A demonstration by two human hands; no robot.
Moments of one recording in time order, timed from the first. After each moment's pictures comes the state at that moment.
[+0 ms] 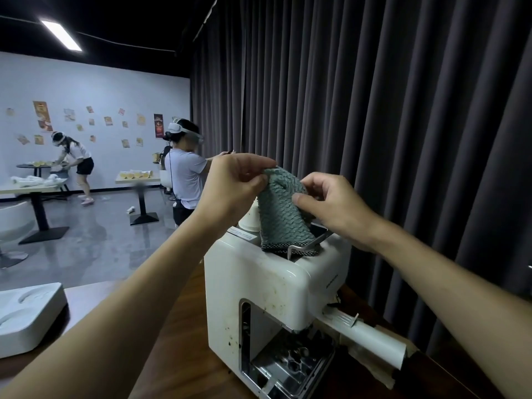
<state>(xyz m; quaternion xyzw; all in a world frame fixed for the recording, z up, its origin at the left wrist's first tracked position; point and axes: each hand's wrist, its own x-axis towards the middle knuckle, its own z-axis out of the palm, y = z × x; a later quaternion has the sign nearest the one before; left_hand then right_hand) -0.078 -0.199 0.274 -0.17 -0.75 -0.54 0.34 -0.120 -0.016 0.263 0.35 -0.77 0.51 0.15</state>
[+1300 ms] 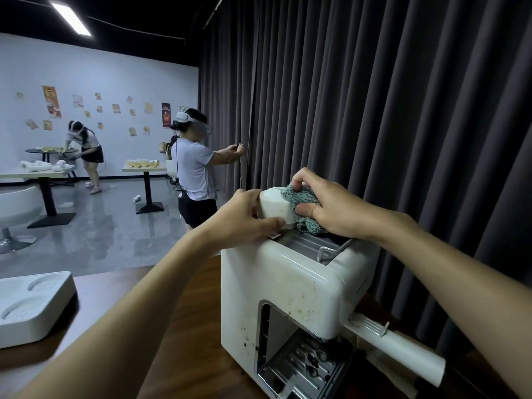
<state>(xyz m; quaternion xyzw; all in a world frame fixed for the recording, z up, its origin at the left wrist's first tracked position) -0.098 -0.243 0.230 -0.10 -0.89 -0.42 0.16 -0.142 -0.049 0.265 0.38 -0.89 0.24 0.12</state>
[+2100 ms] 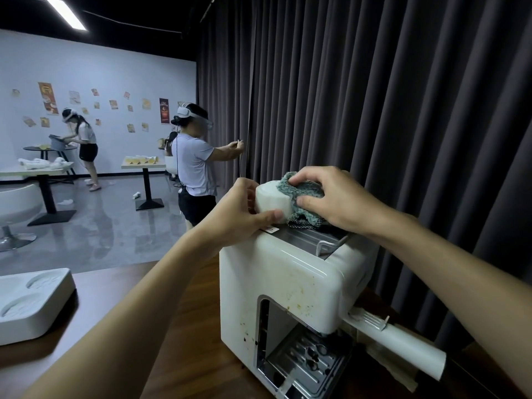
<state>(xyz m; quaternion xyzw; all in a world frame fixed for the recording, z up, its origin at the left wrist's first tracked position) -0.103 -0.244 0.219 -0.08 -0.85 -0.48 0.20 -0.133 -0.049 0.265 0.36 -0.87 0.27 0.21</state>
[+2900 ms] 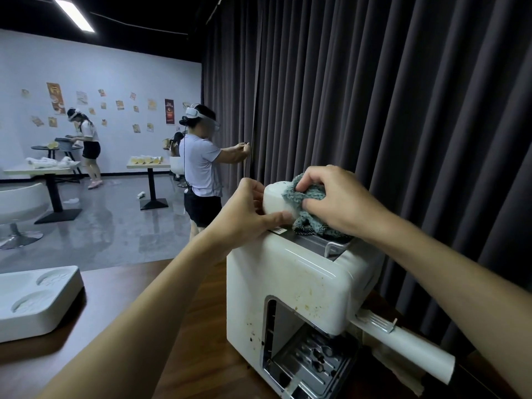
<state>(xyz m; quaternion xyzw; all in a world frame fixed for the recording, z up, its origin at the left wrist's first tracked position) -0.100 -0.242 0.215 -0.08 -0.82 -0.53 0.20 -0.126 -0.061 0.264 0.32 -0.87 0.28 0.23</state>
